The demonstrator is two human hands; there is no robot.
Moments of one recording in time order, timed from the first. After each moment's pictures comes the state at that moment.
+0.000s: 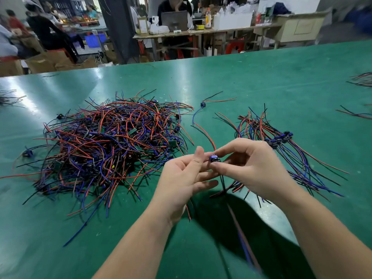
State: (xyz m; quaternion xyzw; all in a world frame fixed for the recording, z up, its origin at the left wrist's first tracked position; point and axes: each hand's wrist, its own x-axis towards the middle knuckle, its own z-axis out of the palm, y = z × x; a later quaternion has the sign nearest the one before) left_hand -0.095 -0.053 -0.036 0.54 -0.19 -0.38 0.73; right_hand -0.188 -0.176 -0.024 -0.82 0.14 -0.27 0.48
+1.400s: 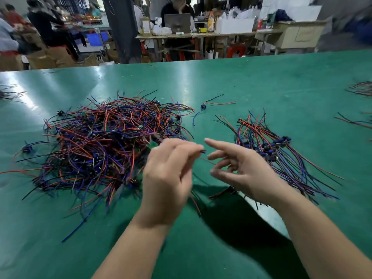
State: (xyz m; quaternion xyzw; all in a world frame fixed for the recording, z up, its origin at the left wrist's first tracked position) left_hand -0.085 -0.032 -0.039 0.66 -0.48 0.31 0.48; right_hand -0.184 -0.182 -0.033 -0.84 0.08 -0.18 0.51
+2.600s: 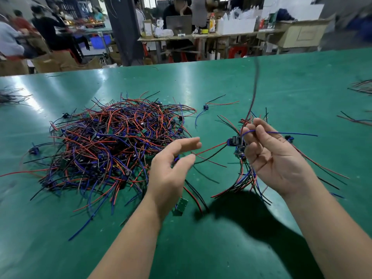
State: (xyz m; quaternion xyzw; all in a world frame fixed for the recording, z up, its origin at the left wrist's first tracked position) left_hand -0.072 -0.035 -0.039 0.65 -0.39 -0.08 0.65; right_hand -0.186 -0.197 -0.011 -0.35 0.13 -0.31 0.88
